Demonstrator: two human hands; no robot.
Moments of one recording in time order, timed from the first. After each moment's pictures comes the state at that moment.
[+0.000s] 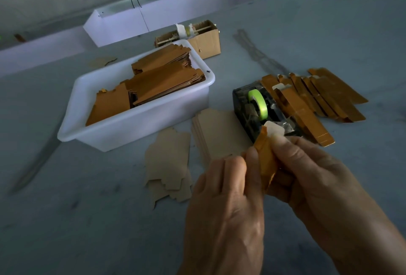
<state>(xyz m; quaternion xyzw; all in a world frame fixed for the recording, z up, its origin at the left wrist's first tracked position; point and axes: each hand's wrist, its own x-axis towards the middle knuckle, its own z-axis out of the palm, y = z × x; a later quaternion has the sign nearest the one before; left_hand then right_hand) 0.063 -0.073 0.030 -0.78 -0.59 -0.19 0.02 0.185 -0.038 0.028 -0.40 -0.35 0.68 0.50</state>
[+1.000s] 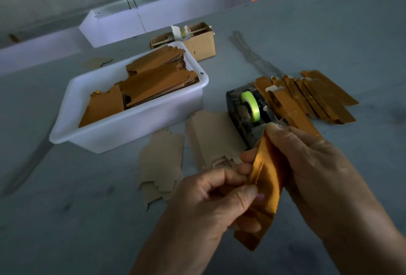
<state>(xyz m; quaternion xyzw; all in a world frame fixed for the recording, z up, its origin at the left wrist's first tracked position) 0.040 -0.062 0.045 -0.48 -0.52 -0.38 -0.60 0.192 -0.025 0.032 -0.46 -0.39 0.63 0.49</state>
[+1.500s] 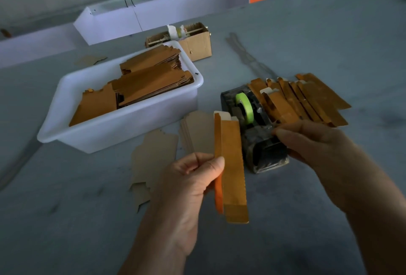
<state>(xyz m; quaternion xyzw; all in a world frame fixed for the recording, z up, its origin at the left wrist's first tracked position) 0.045 -0.038 0.032 -0.37 -0.58 -0.48 -0.54 0.235 0.008 0.012 -0.60 -0.50 0.48 0.41</state>
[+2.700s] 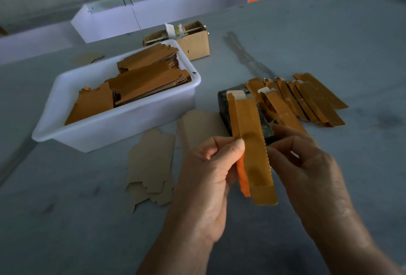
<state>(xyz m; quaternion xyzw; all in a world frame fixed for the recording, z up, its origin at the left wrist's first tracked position) 0.076 -0.027 0.034 -0.37 -0.47 -0.54 -0.60 0.205 -0.016 -0.005 -0.63 -0.52 0.34 0.47</state>
